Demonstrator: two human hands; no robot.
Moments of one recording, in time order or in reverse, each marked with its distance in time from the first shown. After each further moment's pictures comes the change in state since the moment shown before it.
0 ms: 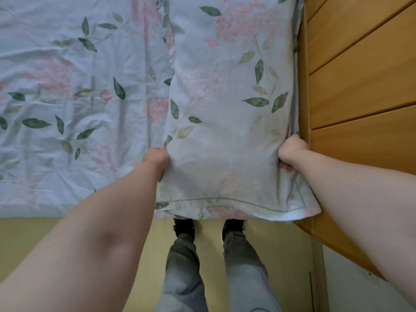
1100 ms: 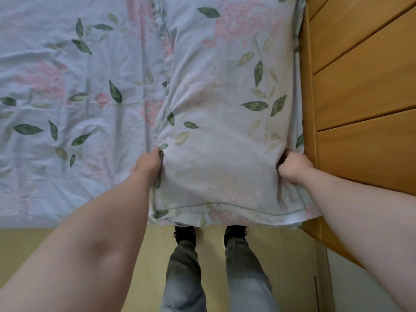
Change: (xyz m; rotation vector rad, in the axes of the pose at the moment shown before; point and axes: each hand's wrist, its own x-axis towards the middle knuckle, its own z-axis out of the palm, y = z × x) left_hand 0.023 -0.017 -0.001 -0.061 0.116 0.033; right_hand -0.006 0.030 0.021 -0.192 -0.043 -0.250
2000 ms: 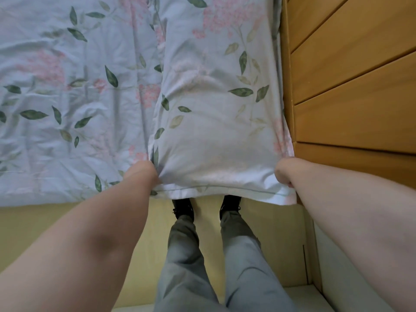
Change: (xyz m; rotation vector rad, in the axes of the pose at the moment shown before) left_hand -0.096 -0.045 -0.019 1.000 -0.114 0.126; right_hand -0.101 0.009 -0.010 -0.667 -0.440 0.204
